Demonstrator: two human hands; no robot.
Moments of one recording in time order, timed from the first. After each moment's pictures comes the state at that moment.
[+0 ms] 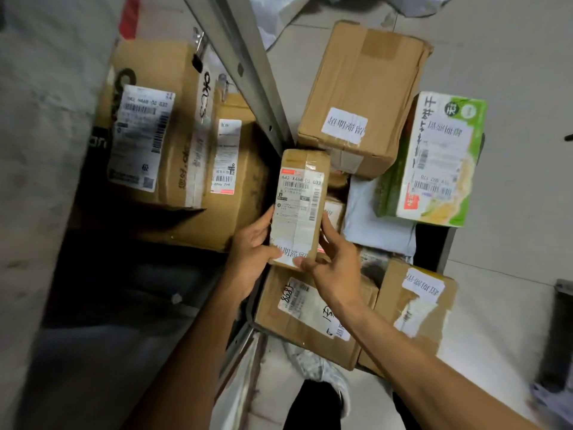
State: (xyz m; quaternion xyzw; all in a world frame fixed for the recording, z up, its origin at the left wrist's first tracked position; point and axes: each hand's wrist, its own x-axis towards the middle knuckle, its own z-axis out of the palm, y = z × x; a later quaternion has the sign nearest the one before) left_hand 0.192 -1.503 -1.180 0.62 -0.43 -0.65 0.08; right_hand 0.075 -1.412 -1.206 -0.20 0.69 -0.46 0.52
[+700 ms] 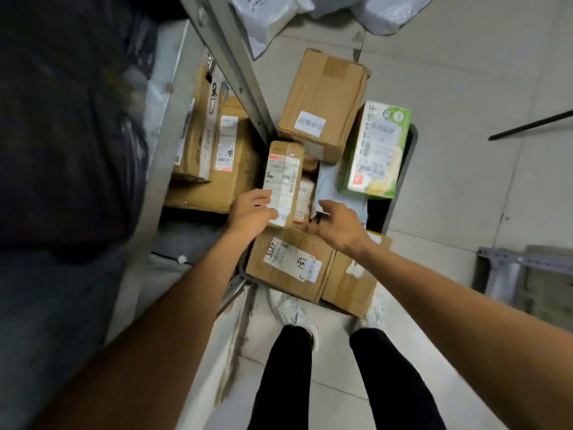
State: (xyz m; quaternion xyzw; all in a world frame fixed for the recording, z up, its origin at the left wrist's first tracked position) left_hand 0.157 -1.484 -1.081 0.68 -0.49 -0.54 -0.02; right_hand 0.000 -1.393 -1.066 -0.34 0.74 -0.15 0.56
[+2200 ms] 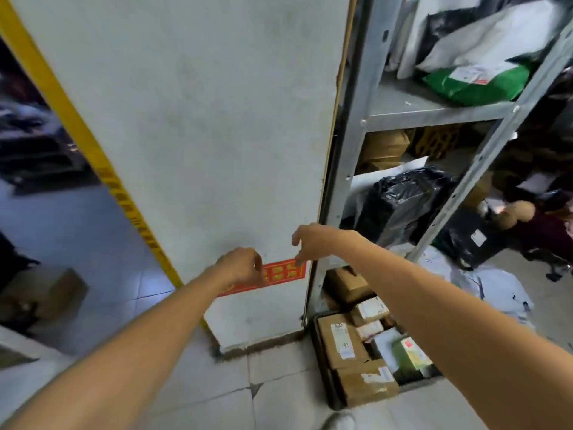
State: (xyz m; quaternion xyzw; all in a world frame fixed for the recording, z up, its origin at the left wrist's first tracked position) left_hand 0.385 -1.053 -0.575 0.83 -0.50 -0.25 -0.01; right_hand 0.235 -1.172 -0.504 -0.91 0.30 0.19 0.20
